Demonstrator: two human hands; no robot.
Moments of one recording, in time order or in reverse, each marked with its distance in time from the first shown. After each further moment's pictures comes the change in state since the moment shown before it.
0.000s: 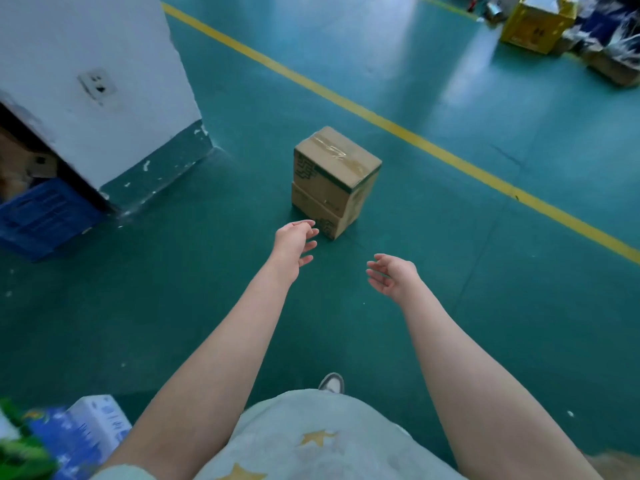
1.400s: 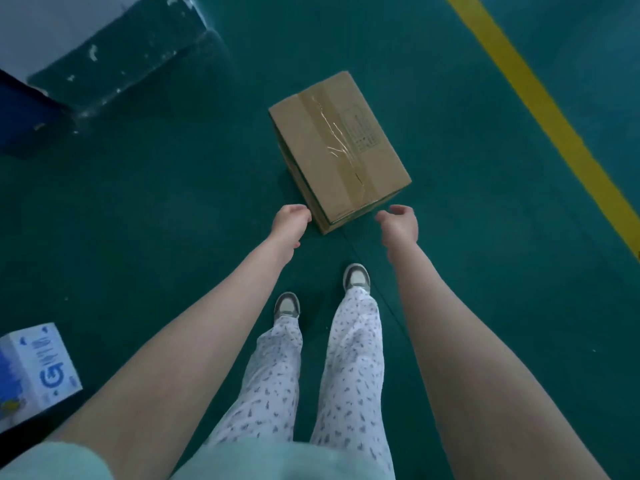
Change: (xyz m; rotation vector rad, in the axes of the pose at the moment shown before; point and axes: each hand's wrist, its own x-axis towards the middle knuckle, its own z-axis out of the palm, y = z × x) left_hand 0.431 0.091 0.230 0.134 0.286 -0.378; right_hand 0.457 -0.278 0.083 -0.633 -0.031 0.010
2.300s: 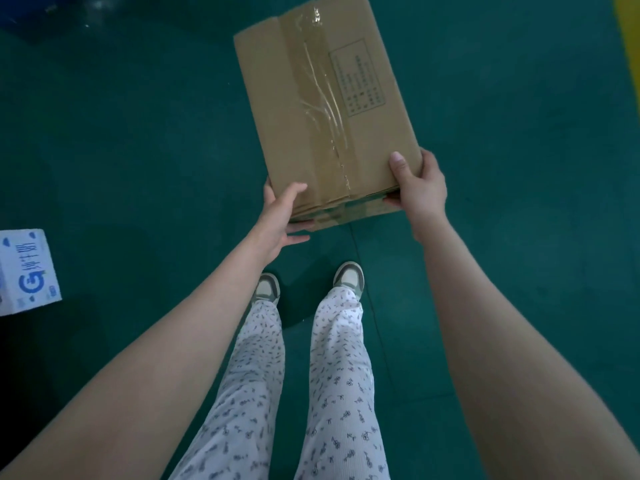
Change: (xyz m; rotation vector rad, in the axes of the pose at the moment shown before) left_hand 0.097 -0.002 0.050 -0.445 0.048 -0.082; right_hand 0.149 -0.059 0.023 -0.128 -0.305 -0.365
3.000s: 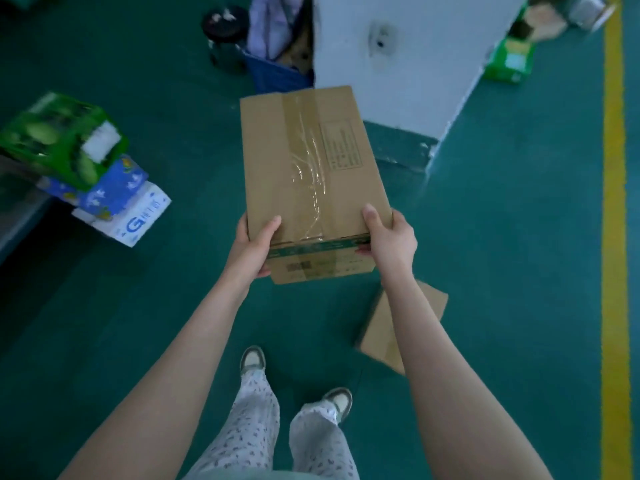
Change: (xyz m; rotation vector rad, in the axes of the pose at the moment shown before) left_hand -0.230 0.046 -0.232 -0.434 0.591 0.335; right_hand -0.234 -0.220 0.184 -0.377 -0.442 -0.447
